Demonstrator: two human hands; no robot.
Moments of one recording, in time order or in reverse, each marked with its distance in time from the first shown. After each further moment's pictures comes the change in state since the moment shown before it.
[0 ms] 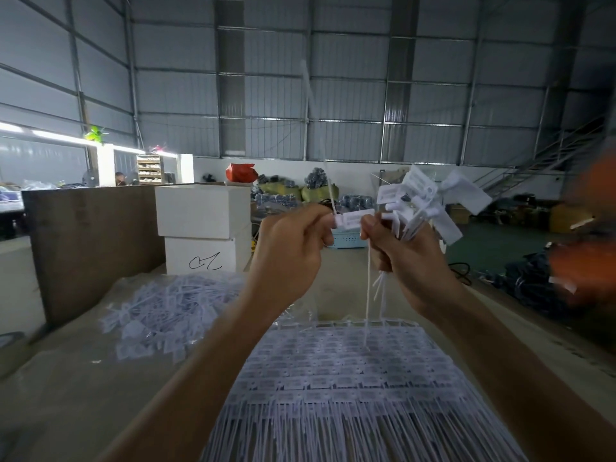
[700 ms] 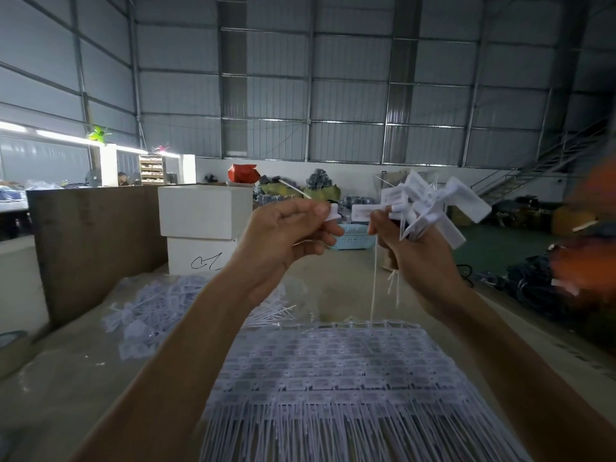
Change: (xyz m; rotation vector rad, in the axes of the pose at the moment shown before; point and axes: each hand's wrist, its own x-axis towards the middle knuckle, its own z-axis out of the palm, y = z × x) left_hand 0.008 -0.018 -0.015 -0.993 -0.206 -0.616; right_hand -0.004 -0.011 0.002 -0.183 0.101 0.057
